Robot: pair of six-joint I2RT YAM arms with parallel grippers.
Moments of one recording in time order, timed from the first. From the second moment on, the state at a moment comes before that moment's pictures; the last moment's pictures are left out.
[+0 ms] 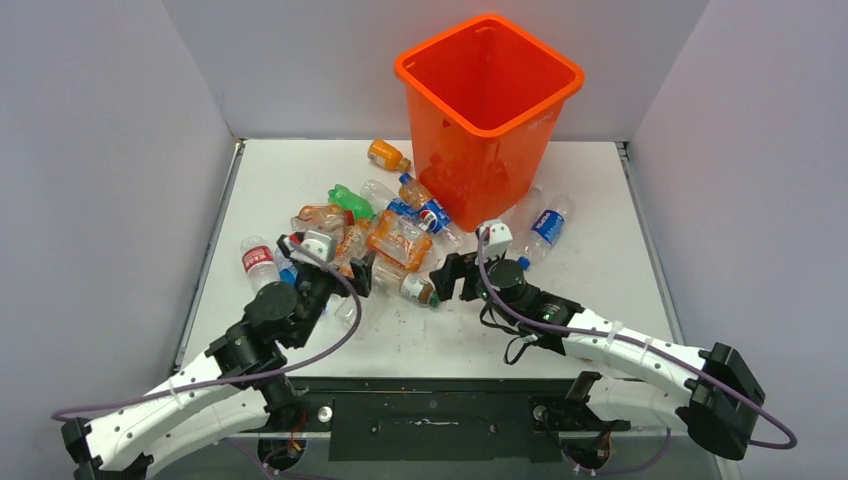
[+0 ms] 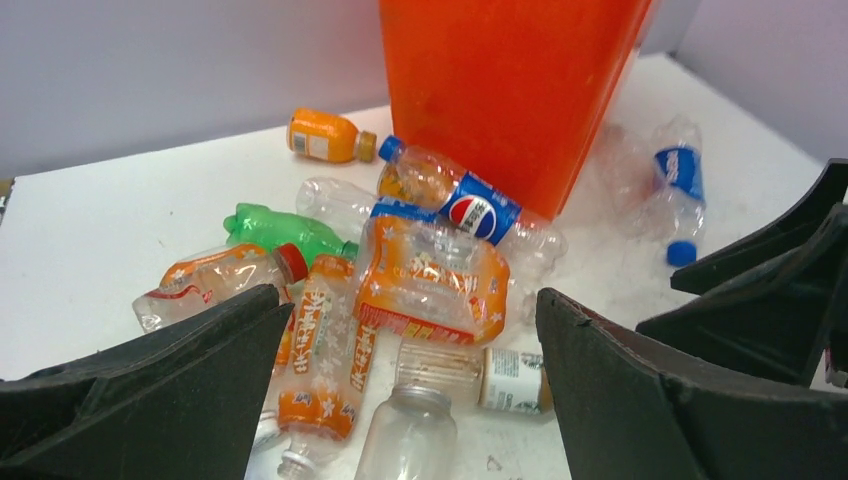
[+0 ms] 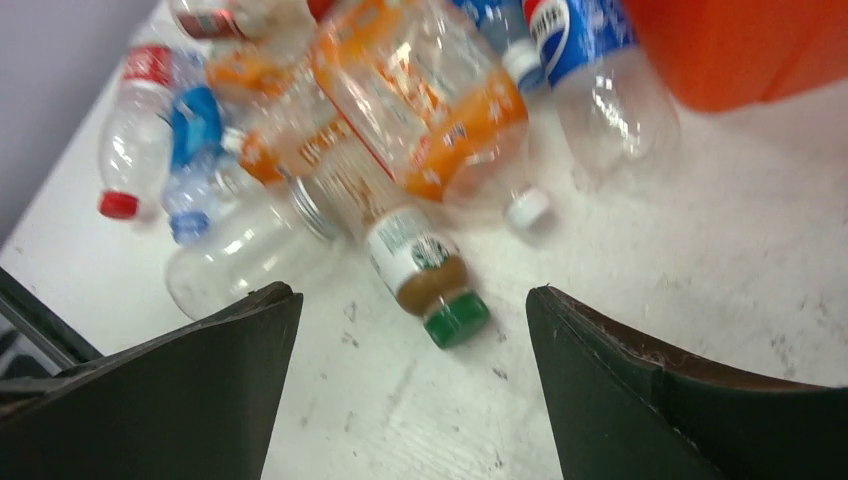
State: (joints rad) left arm -0.95 0.57 0.62 0.00 -0.60 -0.04; right arm 0.91 1.06 0.66 0.10 0.30 0.46
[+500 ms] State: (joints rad) left arm -0.99 0.82 0.73 -0.26 -0.64 -0.04; right arm 0.95 1.39 0.56 0.19 0.20 0.43
